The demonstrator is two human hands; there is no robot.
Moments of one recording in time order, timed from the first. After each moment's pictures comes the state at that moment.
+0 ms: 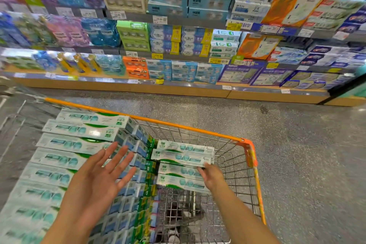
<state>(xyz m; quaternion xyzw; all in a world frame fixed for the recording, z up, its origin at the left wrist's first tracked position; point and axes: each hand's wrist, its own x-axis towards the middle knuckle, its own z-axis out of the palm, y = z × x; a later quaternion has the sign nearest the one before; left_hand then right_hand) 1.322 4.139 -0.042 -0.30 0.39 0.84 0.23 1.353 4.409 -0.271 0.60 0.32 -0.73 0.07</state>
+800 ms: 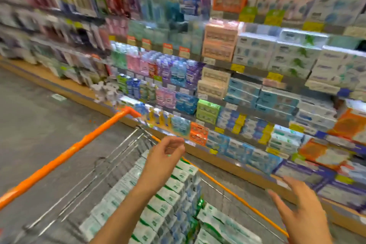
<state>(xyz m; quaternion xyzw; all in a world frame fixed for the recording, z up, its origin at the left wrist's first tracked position) 1.325 4.105 0.086 -0.07 0.76 0.64 -0.05 1.345 4.398 0.043 -0.01 0.96 -0.22 -0.18</state>
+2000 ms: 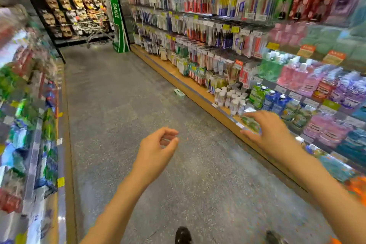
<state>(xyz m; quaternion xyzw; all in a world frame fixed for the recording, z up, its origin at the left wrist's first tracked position) 1.431 3.431 0.077 -0.26 0.81 0.46 -0.25 1.226 3.620 0.086 -0.42 0.87 -0.23 -0.06</state>
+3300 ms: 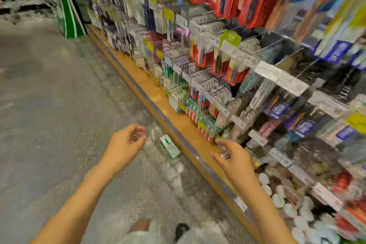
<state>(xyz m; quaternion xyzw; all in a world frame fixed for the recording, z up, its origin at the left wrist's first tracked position) 0.505 2.458 0.031 -0.33 0.85 0.40 -0.11 0.363 2.695 0.004 -0.26 0.91 -0.31 0.13</state>
